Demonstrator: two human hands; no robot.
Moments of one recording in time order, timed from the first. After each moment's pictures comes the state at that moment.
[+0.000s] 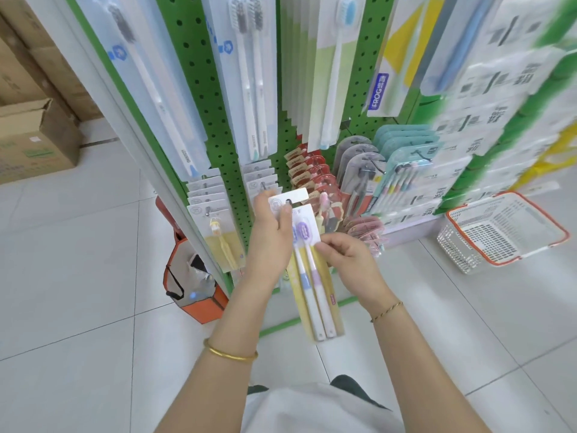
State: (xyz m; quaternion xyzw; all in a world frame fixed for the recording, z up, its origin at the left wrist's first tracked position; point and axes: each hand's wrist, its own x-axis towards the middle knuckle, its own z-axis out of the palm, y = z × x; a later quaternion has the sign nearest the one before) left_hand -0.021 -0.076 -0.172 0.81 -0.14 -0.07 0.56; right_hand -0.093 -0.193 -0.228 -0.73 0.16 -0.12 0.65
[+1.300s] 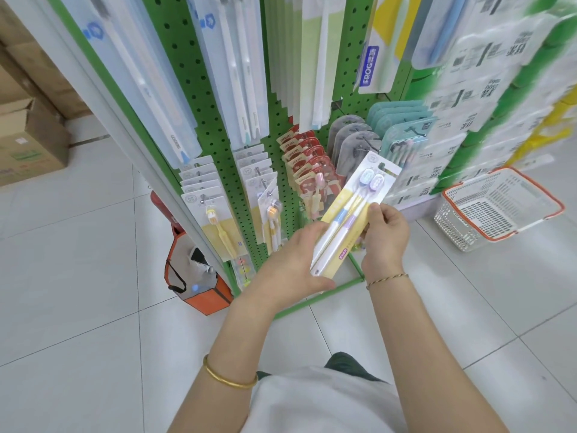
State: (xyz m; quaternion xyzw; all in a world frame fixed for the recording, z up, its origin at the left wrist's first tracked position) left_hand -0.052 -0.055 -0.200 0.83 -0.39 -0.25 0.30; right_hand -0.088 -0.211 -0.233 -0.50 0.43 -0.37 0.65
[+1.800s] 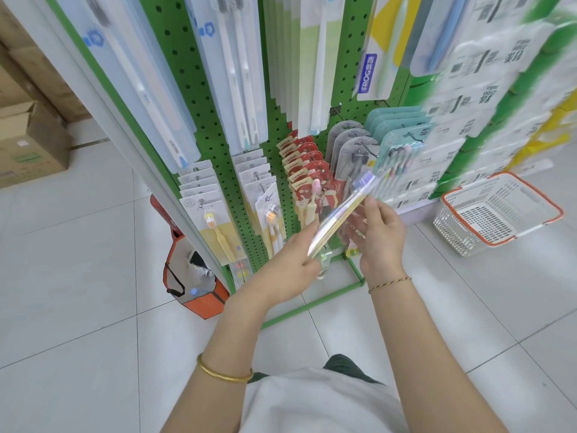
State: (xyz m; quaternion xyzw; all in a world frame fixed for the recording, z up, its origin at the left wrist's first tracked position) left_hand -0.046 -0.061 -0.194 0.79 -0.35 -0.33 0.37; right_hand -0.092 -0.207 -0.216 -0.46 0.37 -0.33 0.74
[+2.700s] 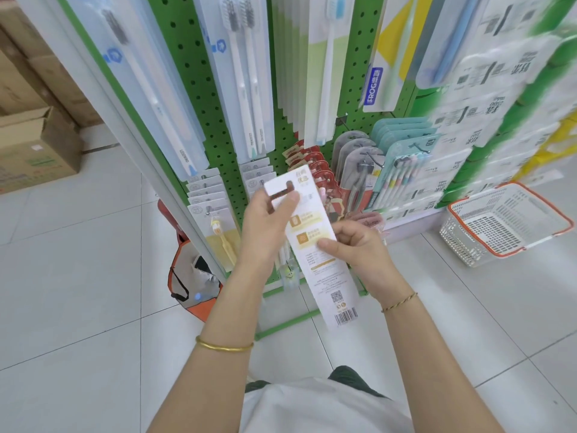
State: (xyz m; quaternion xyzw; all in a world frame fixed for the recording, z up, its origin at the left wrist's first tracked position) left_hand -0.013 -0.073 -0.167 0.67 -0.12 -0.15 0.71; right_hand -0.105 -0.202 -0.215 -0.64 0.11 -0.12 0.75
